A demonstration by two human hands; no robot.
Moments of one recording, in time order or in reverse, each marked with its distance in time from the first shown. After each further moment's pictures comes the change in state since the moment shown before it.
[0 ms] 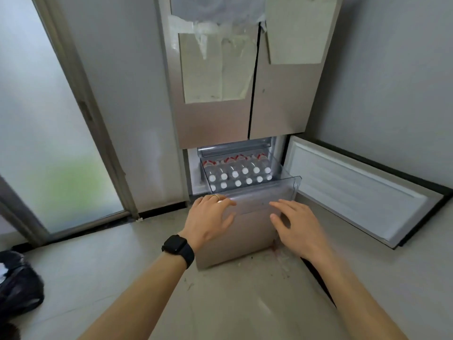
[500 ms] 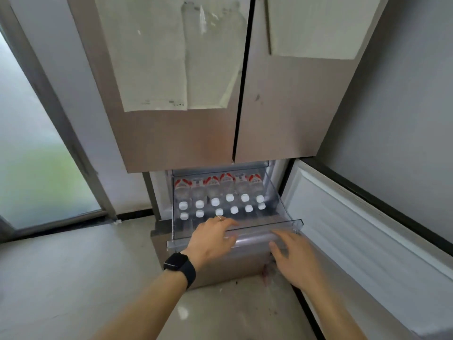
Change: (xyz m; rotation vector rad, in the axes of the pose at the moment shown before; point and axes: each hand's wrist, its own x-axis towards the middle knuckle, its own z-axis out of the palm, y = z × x) left_hand 0.253 0.000 0.129 -0.265 -0.186 -0.167; right_hand 0.223 0.159 0.054 0.139 -0.164 0.081
